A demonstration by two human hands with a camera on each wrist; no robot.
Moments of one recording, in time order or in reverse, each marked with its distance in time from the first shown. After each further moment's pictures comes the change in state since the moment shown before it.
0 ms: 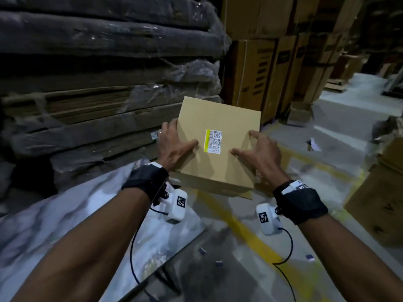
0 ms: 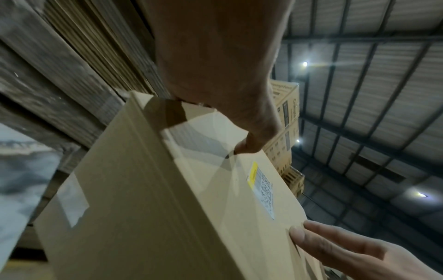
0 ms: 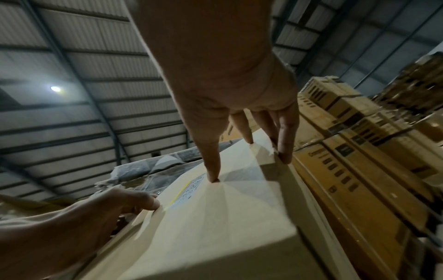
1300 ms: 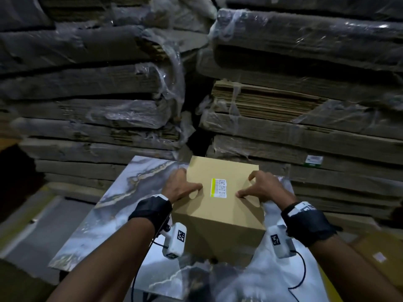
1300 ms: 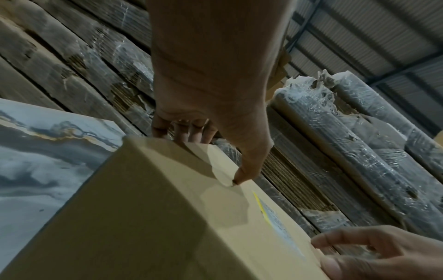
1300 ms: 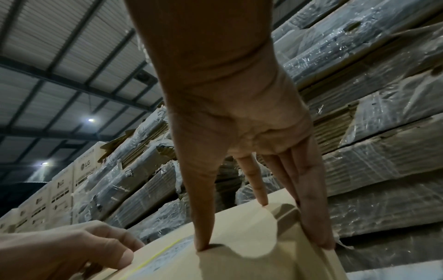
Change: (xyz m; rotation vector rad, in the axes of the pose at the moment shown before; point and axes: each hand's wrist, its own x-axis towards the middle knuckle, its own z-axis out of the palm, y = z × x) left_hand -0.136 -0.320 -0.245 0.233 0.089 -0.942; right_hand -0.058 -0.296 0.328 -0.304 -0.876 -0.681
